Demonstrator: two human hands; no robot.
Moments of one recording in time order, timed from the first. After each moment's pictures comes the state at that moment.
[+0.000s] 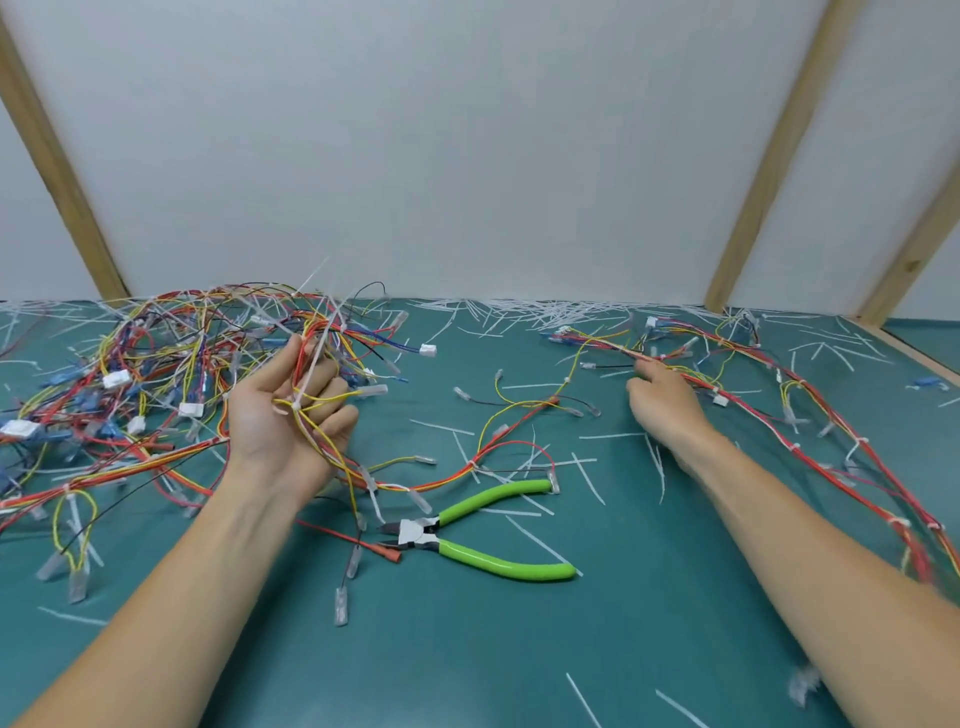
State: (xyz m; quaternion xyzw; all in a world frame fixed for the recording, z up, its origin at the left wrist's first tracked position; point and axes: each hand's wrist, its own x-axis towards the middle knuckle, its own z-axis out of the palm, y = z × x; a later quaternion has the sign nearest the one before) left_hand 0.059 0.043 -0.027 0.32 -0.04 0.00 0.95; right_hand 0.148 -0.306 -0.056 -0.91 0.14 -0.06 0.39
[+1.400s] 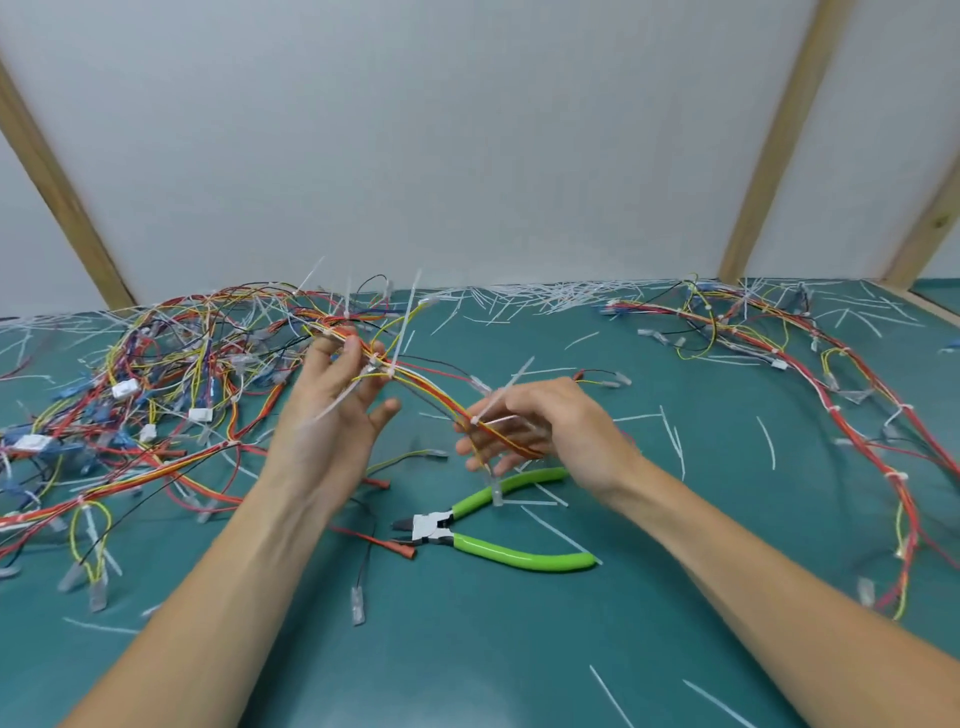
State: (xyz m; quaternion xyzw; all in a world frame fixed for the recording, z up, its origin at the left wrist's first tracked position) left_hand 0.050 0.012 -0.019 0.49 -0.03 0.07 0.87; right_hand 0.051 -0.200 -0.022 -0.71 -0.20 0.15 0.66
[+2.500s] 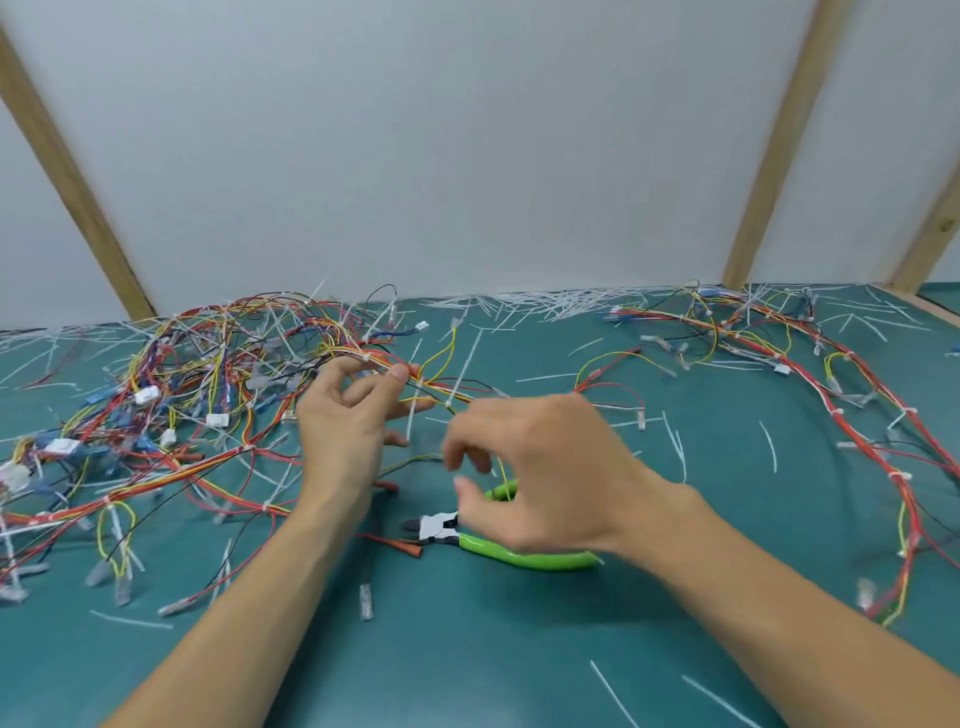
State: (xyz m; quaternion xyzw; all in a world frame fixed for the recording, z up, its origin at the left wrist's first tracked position) left_hand 0.050 -0.002 -0.034 0.64 0.03 0.23 0.73; right_hand 0.018 -0.191 -0.008 -0.85 -0.42 -0.23 0.23
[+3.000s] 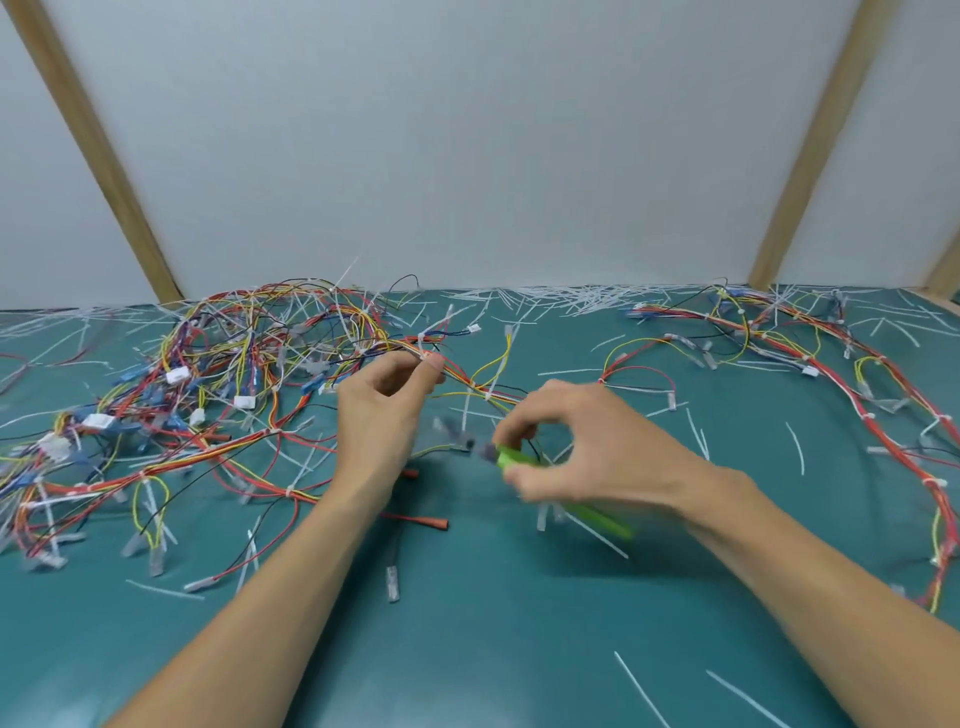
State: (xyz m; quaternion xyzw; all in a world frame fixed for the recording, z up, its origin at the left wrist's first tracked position) left_hand 0.059 0.005 -0.046 0.72 0.01 0.25 0.64; right_hand 0.038 -0.207 -0.013 -0.87 -0.34 -0.02 0.35
